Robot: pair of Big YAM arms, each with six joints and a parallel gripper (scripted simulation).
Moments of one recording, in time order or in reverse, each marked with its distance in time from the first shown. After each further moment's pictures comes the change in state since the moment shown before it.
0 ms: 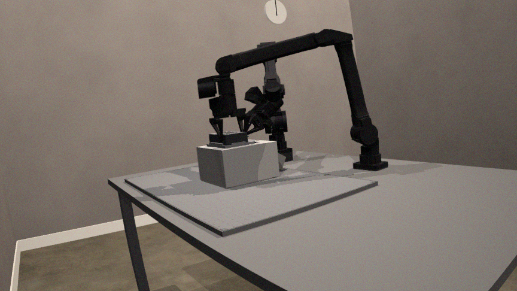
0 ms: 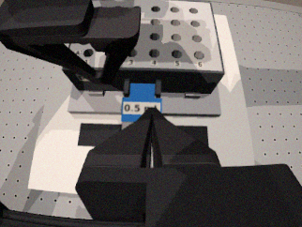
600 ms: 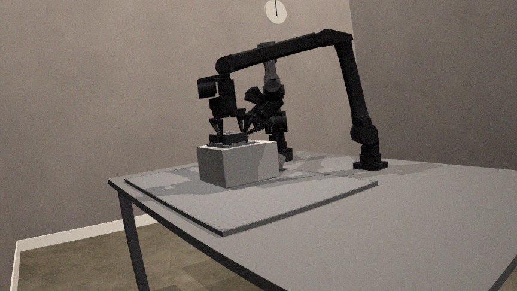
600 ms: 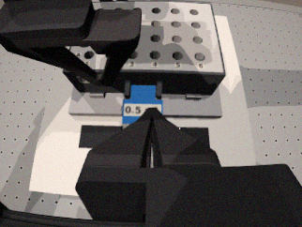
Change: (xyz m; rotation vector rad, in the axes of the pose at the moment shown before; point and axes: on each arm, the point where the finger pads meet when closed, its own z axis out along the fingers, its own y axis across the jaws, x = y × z) left arm 0.000 0.000 0.000 0.000 0.000 0.000; right arm -0.001 0.001 0.001 -0.001 -0.005 0.006
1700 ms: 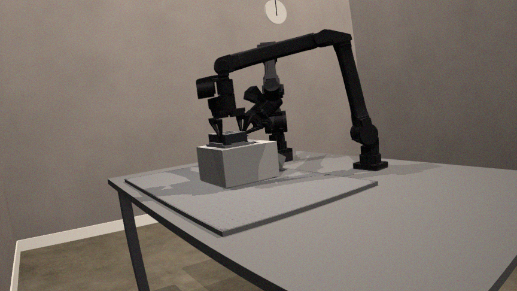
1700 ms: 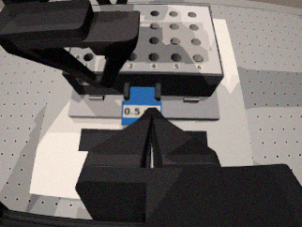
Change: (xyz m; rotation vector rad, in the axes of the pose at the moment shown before) left arm 0.000 0.002 -0.001 0.018 -0.002 -0.006; right arm -0.004 -0.001 0.001 0.000 -0.002 0.000
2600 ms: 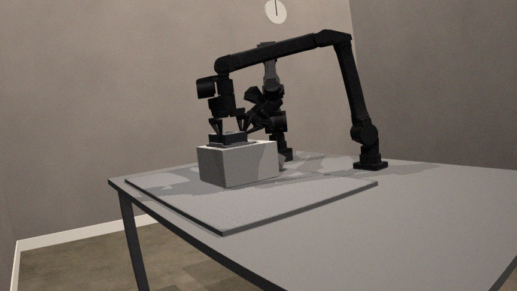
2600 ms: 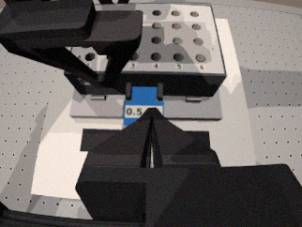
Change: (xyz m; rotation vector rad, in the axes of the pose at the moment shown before) left arm 0.000 0.000 0.000 -0.001 -0.001 0.002; right arm 0.001 0.002 0.001 -0.002 0.000 0.002
